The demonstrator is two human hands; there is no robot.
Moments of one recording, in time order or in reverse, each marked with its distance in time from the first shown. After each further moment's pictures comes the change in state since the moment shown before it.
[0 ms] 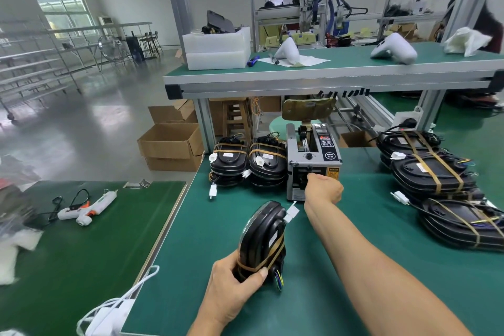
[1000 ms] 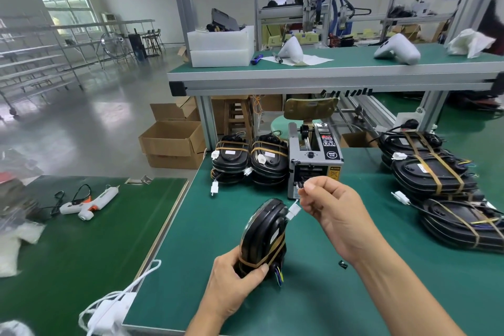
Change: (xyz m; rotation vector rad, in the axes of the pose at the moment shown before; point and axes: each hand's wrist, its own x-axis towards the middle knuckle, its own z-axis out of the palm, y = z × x) left_hand -0.003 0.010 0.000 0.014 0.018 -0.005; right_hand -0.105 -0.034 -0.124 0.190 -0.966 -0.279
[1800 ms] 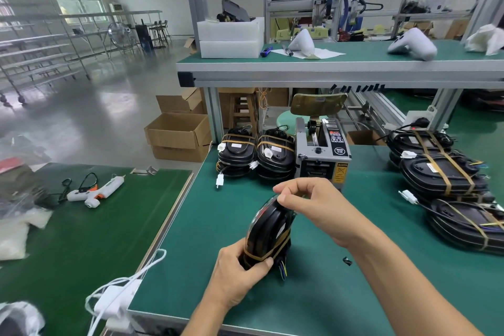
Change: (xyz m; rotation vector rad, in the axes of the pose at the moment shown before) left_hand 0.001 0.004 0.000 -0.008 -0.005 0.038; right_hand 0.019 0.009 0.013 -0.578 -0.258 0.079
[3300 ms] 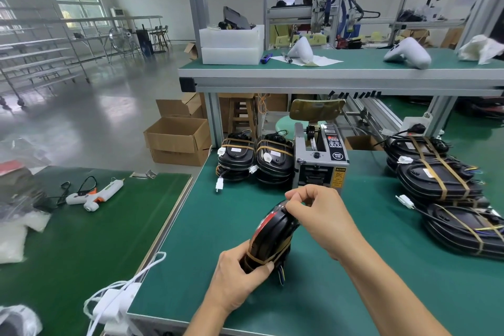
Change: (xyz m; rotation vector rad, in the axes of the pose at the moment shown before) left_hand 0.000 0.000 0.001 0.070 -0.014 0.028; right_hand -0.002 0.019 0.009 -0.149 0.343 0.043
